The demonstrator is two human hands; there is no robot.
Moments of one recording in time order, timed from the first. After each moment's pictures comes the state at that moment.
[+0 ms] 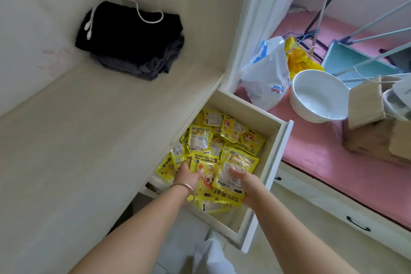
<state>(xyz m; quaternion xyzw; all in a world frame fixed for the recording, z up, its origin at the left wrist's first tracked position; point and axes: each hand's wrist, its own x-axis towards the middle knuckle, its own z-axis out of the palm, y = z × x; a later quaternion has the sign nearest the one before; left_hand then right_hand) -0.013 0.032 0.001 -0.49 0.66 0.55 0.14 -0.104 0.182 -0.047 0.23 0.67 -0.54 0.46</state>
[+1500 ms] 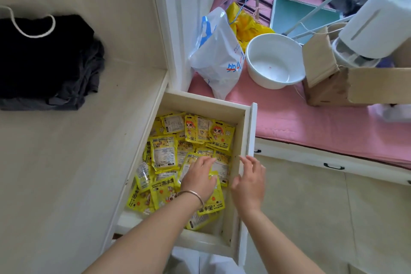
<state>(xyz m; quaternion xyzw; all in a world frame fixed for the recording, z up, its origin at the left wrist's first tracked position) -0.107 0.073 -0.040 -0.12 0.92 0.32 0.19 -0.117 0.201 -0.045 0.05 0.97 -0.25 -0.02</state>
